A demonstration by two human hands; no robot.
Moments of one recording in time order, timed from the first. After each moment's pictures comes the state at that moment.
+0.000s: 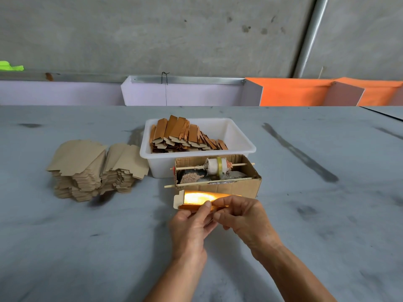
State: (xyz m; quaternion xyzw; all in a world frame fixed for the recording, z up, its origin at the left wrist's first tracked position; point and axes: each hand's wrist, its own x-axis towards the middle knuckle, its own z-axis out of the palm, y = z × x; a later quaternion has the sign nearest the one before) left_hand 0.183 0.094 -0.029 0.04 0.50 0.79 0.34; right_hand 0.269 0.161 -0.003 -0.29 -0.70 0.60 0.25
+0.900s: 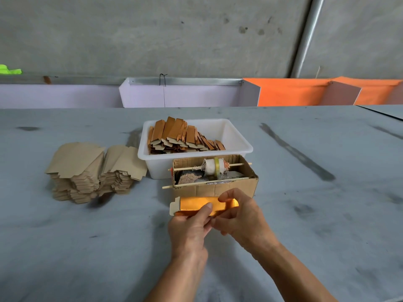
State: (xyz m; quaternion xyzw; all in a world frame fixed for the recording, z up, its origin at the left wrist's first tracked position) left_hand 0.187 0.098 -0.026 -0.01 0.51 0.80 0.32; right_hand 0.270 0.156 0.006 -0.38 -0.77 0.48 0.20
